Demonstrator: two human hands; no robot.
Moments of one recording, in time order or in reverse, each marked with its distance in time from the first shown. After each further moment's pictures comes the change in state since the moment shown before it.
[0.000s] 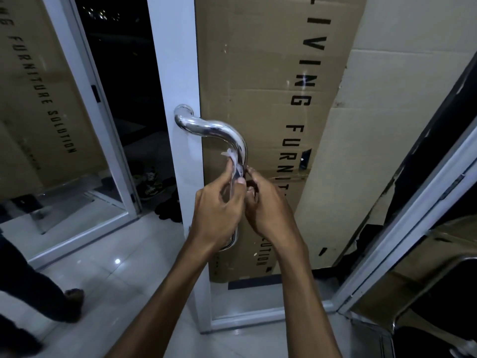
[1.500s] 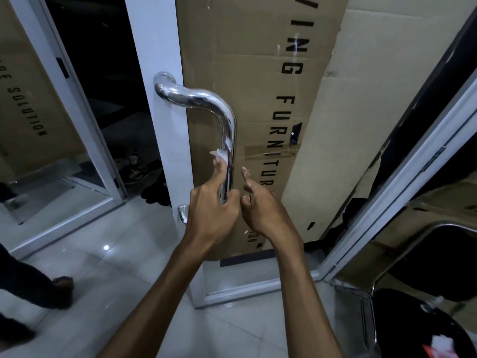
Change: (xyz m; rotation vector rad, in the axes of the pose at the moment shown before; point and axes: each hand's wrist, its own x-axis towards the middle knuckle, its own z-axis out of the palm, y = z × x) left_hand -0.029 -0.032 0.012 0.105 -0.105 -0.062; right_hand -0.027 0.032 0.012 -0.078 -0.228 0.274
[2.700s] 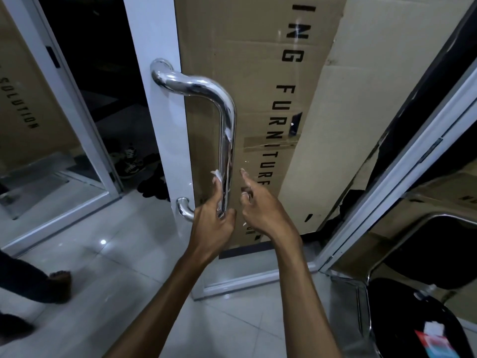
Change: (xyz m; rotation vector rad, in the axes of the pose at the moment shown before) left_hand -0.020 -0.072 0.036 -0.032 -0.134 -0.096; right_hand -0.005 0.008 0.010 0.024 -0.051 0.067
